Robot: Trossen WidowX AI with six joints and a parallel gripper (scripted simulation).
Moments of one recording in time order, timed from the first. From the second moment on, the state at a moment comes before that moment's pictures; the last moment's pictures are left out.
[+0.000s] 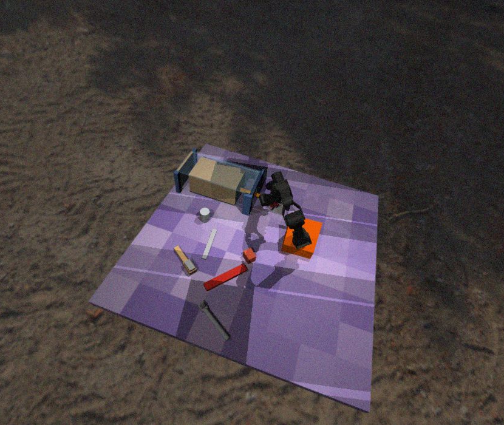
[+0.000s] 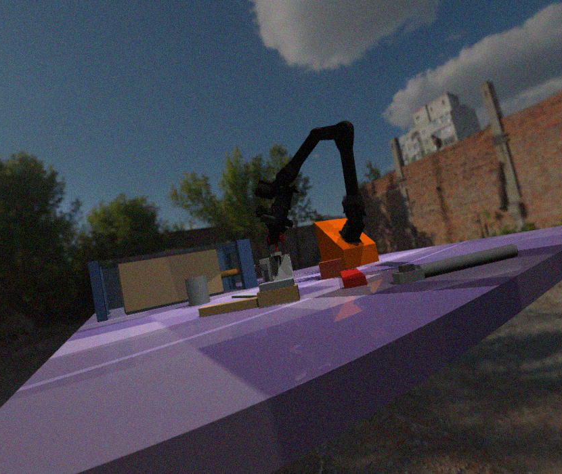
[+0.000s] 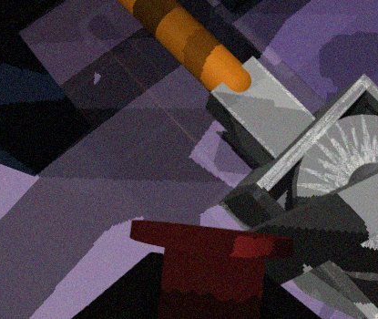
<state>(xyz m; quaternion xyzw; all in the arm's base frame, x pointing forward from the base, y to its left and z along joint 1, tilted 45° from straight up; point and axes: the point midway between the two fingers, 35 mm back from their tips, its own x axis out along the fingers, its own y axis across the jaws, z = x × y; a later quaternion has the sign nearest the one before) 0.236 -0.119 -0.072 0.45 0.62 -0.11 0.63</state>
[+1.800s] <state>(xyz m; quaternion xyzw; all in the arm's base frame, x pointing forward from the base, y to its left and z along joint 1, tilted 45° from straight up) 0.153 -0.139 -0.077 0.46 0.63 -0.11 0.62</state>
